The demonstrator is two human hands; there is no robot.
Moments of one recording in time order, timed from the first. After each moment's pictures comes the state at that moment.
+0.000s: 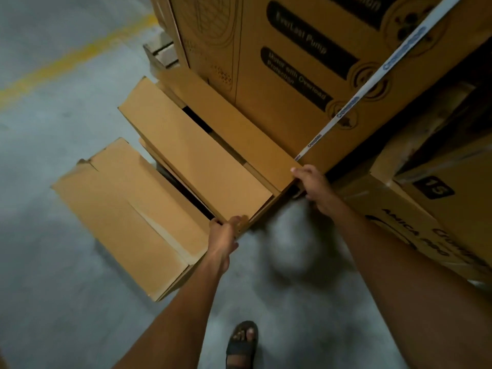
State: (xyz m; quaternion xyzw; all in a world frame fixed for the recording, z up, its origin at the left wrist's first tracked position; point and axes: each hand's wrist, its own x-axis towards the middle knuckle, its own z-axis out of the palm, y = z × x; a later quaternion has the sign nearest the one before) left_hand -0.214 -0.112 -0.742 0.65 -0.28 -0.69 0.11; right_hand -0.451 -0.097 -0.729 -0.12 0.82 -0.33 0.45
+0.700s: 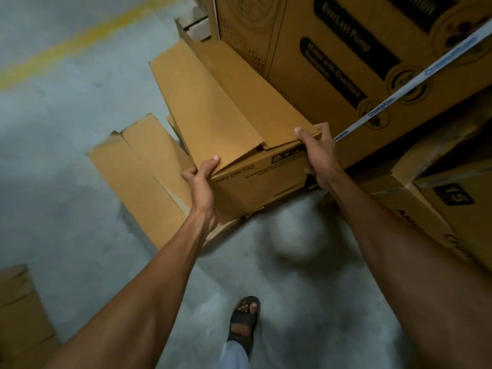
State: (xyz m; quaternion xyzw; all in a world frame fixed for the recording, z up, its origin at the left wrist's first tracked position) left_hand -0.171 -0.171 -0.661 0.62 -0.24 -0.67 0.34; right_hand -0.411 -0.145 -0.657 -0.21 0.79 -0.39 0.43
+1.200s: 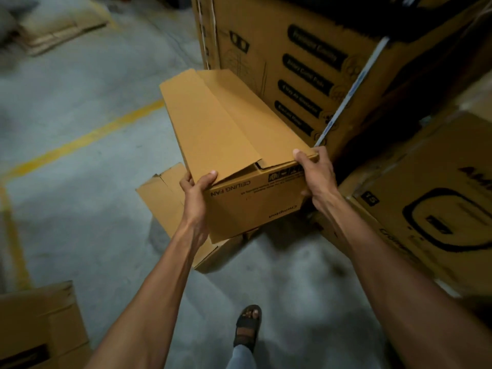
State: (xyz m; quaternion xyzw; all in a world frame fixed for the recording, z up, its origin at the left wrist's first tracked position) left_hand -0.098 -0.042 -0.390 0.56 -0.34 -0.66 0.36; right_hand -0.337 0.010 -0.388 -0.22 0.78 -0.48 0.35
